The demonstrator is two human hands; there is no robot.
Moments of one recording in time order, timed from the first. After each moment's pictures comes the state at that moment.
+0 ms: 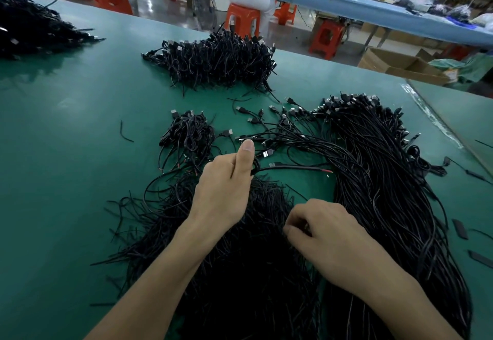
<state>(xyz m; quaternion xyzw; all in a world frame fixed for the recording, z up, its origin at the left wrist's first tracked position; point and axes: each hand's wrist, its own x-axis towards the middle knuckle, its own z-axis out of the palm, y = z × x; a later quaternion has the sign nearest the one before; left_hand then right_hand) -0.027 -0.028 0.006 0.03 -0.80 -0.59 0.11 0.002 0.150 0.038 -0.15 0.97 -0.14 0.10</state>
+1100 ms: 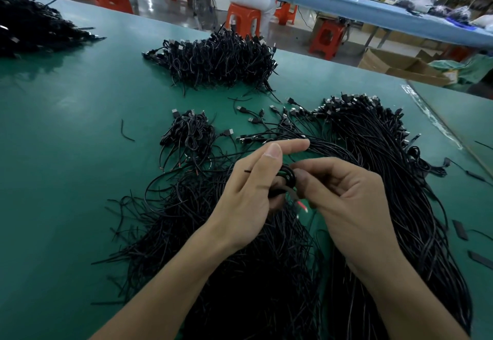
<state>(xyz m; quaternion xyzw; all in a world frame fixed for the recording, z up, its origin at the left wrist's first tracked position) -0.003 -0.009 0.032 -0.14 -0.63 -0.76 0.06 -0.002 0.133 0.057 -0.14 0.75 -0.65 -0.05</state>
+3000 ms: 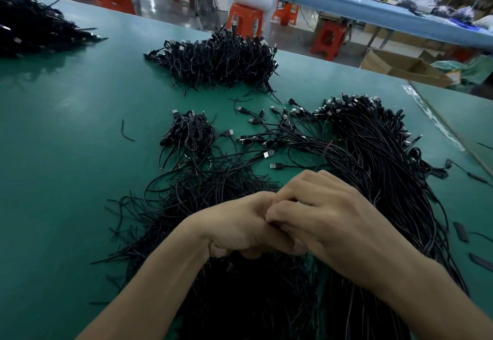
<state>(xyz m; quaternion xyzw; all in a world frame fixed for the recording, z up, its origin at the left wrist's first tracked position) -0.010 -0.026 0.021 -0.18 -0.68 -0.63 -0.32 -0.004 0.146 0.074 -0.49 0.86 -0.08 -0.11</state>
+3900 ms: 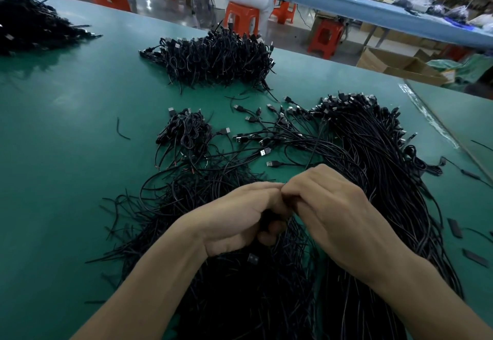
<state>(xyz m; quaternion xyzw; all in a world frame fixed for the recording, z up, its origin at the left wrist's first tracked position) -0.007 -0.013 0.028 -0.04 -0.55 -0.77 -0.31 -0.008 0.158 0.055 -0.40 0.89 -0.16 -0.14</state>
